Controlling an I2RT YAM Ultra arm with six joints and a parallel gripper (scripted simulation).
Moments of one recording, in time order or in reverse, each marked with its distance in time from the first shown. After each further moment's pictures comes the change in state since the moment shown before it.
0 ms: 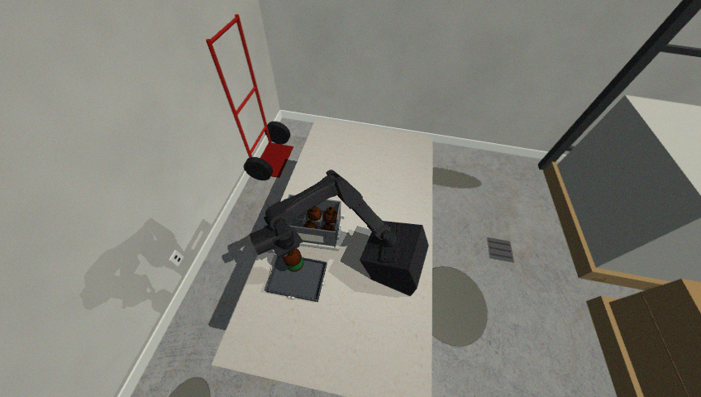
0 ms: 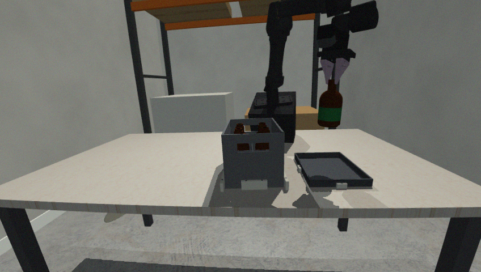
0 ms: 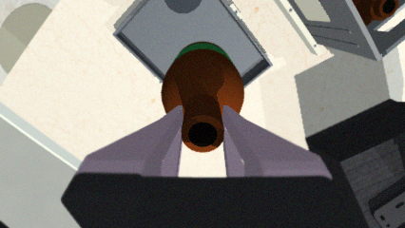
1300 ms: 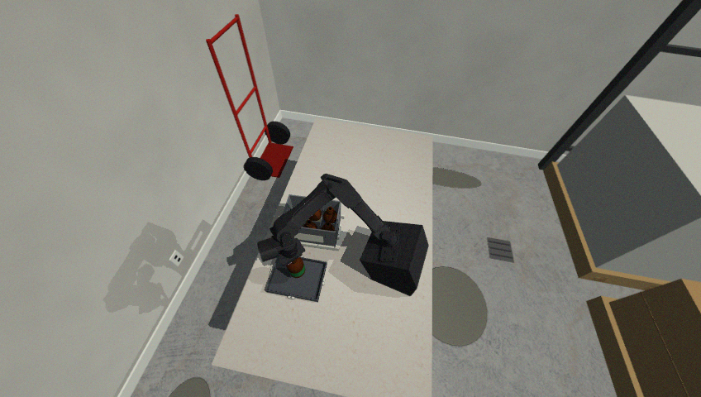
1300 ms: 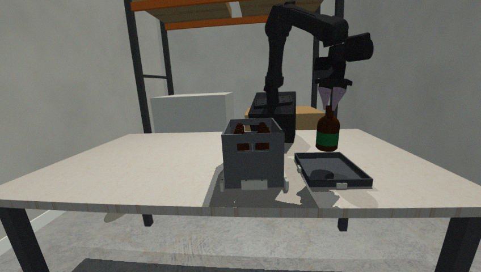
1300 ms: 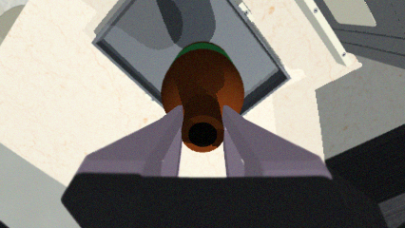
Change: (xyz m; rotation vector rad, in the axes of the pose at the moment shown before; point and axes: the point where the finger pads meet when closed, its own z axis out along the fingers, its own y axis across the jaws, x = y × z) arm 0.012 0.001 0.085 -0.007 -0.002 0.010
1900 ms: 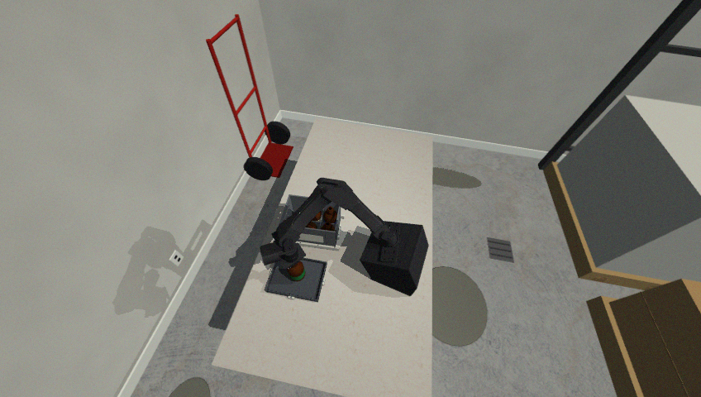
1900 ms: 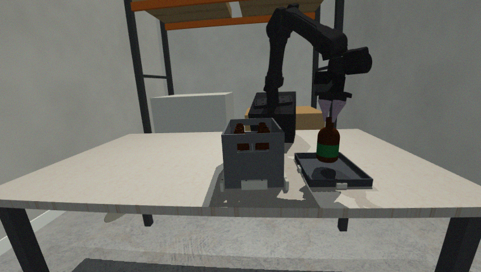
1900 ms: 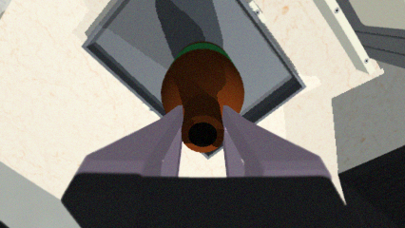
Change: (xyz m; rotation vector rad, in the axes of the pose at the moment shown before) arm 0.007 0.004 0.039 -0.012 -0.001 0.001
